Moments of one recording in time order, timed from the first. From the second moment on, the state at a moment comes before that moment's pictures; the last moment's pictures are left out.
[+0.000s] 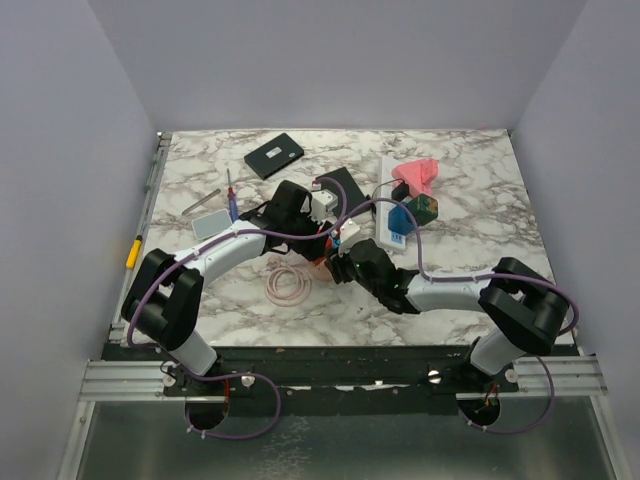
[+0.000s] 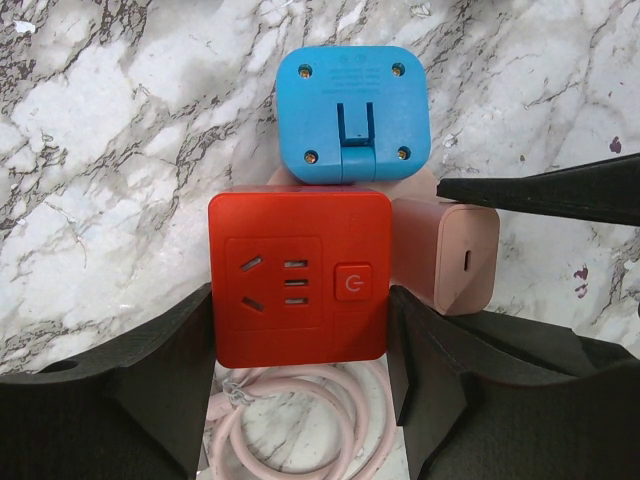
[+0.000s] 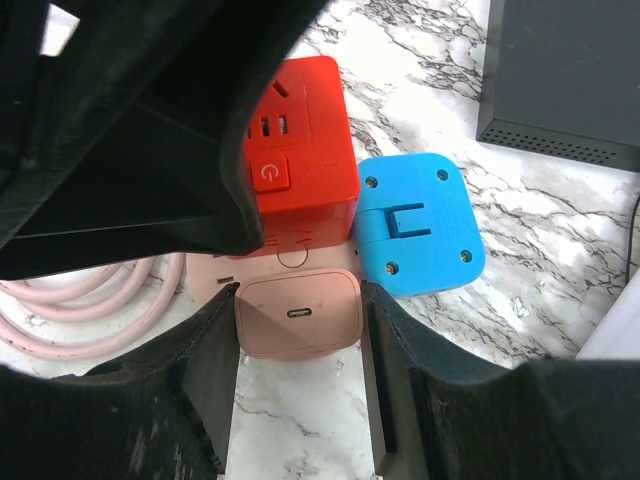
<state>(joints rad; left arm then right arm) -0.56 1.59 1.05 -0.32 0.24 0.08 0.94 1.58 0.66 0.49 0.26 0.09</state>
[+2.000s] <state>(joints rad) -0.56 1.60 1.06 -0.31 0.22 0.09 0.89 1.58 0.66 0.50 0.20 0.16</state>
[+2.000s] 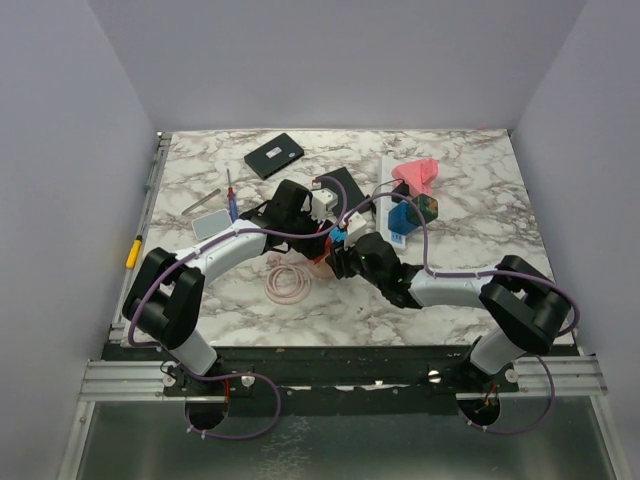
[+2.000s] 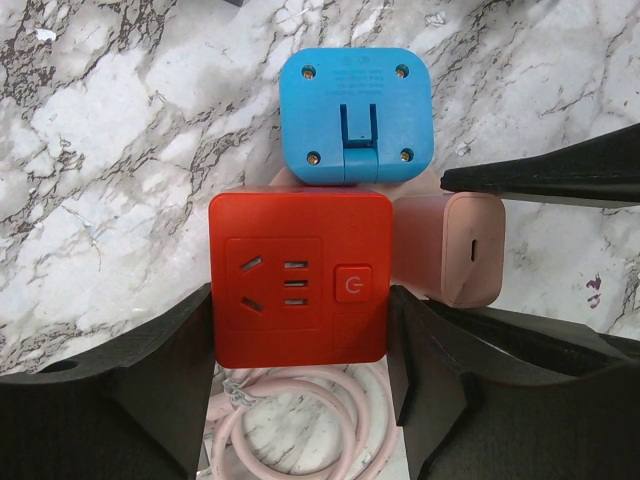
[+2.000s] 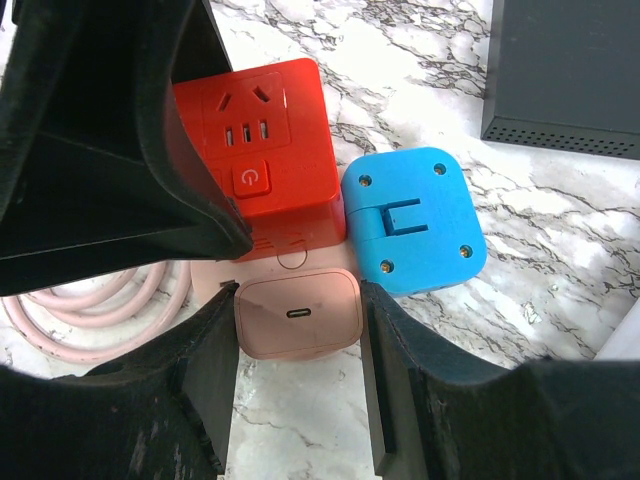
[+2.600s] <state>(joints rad) -0.56 1.61 1.06 -0.31 0.22 0.09 1.00 1.59 0.68 0.48 0.38 0.05</state>
